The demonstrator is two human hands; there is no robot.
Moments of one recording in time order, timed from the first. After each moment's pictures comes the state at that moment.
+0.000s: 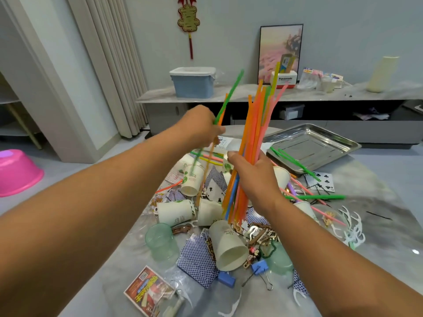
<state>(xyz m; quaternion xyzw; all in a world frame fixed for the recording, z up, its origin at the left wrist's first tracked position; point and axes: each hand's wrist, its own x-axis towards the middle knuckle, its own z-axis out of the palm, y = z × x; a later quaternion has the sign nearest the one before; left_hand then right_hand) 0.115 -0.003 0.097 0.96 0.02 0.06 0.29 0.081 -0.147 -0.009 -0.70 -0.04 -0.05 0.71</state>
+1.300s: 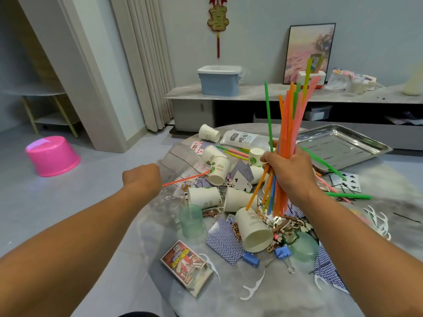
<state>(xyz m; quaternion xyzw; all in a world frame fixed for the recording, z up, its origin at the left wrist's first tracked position) 0.014 0.156 -0.016 0.96 0.28 -0.04 -0.06 0.062 -0.157 0.000 -0.72 -0.05 -0.07 0.69</state>
